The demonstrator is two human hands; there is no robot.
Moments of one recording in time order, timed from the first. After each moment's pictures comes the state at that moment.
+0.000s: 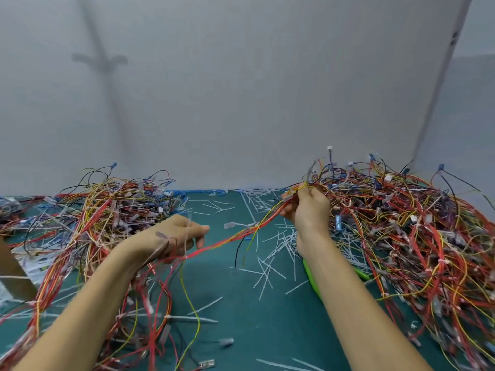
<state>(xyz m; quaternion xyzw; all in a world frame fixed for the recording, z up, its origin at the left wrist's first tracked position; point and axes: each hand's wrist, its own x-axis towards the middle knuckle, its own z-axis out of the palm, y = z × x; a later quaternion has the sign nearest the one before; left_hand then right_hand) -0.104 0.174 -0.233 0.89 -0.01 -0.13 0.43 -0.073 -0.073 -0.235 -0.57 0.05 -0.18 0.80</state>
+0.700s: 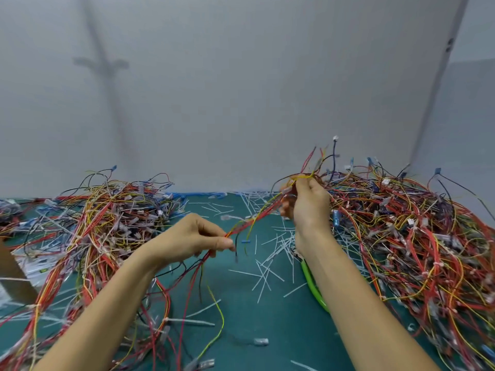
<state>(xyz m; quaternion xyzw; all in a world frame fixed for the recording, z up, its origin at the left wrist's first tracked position) -0.122 0.144 -0.225 0.86 -0.18 -0.07 0.47 -0.091 -0.069 -0.208 -0.57 0.01 -0.17 0.81</state>
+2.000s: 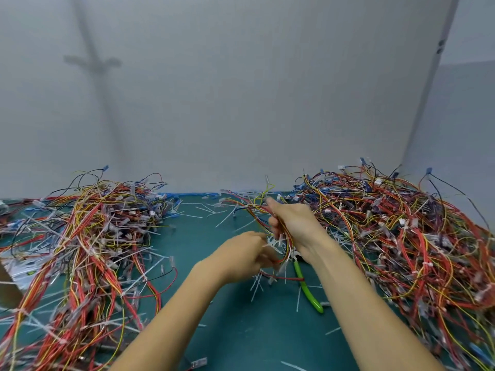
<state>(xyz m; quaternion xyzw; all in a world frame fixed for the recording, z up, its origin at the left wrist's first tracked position) -0.094 0.052 -0.268 0.94 -0.32 0.02 0.12 -0.081 -0.095 -0.237 -0.71 -0.03 0.03 0.70</state>
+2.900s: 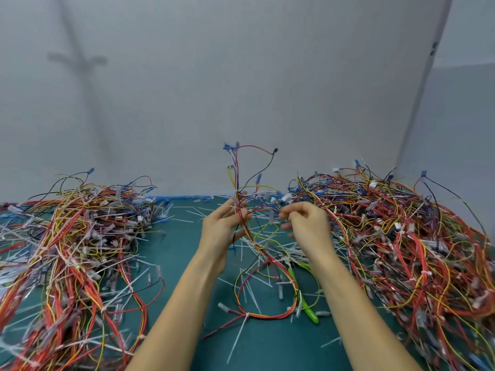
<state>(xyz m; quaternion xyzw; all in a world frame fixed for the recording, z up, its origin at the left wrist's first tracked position) -0.071 0.044 -0.258 0.59 0.00 0.06 0.81 -0.077 -0.117 -0.249 -0.77 0.03 -0.14 0.63</state>
